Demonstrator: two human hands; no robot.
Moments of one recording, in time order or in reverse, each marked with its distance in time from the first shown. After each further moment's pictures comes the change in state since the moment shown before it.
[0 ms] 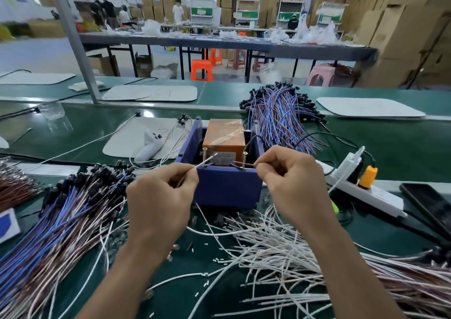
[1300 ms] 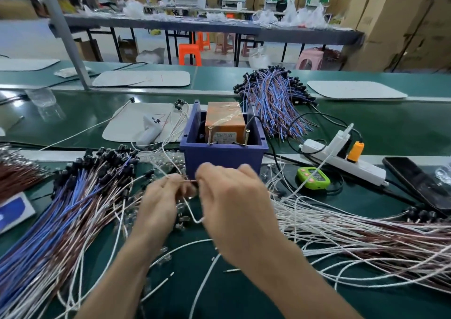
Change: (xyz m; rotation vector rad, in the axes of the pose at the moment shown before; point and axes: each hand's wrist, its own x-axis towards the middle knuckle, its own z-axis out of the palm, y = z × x) left_hand -0.030 -0.054 -0.009 -0.559 -0.529 -0.484; right_hand -0.078 -0.080 0.058 -0.496 -0.101 -0.284
